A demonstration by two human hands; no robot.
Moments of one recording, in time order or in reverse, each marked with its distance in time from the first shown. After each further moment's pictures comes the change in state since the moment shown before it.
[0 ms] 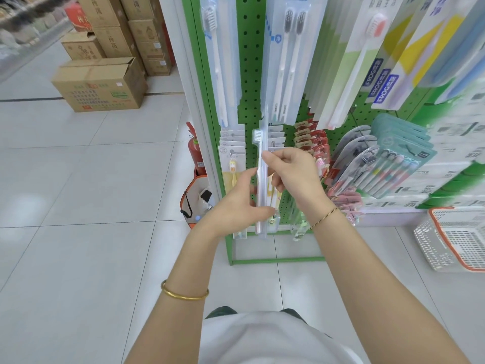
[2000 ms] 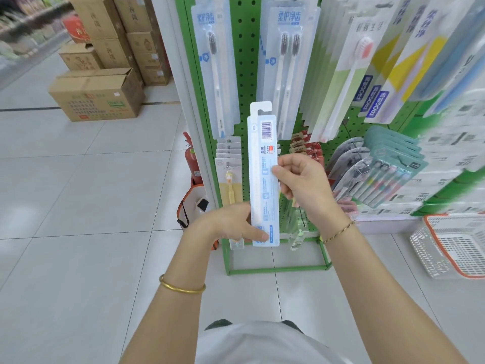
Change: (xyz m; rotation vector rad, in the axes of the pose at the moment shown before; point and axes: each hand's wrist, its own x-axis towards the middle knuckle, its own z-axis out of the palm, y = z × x) left_hand 0.021 -0.005 -0.014 0.248 -0.369 -0.102; right_hand 0.000 -0.004 -0.024 -0.025 -0.022 -0.083
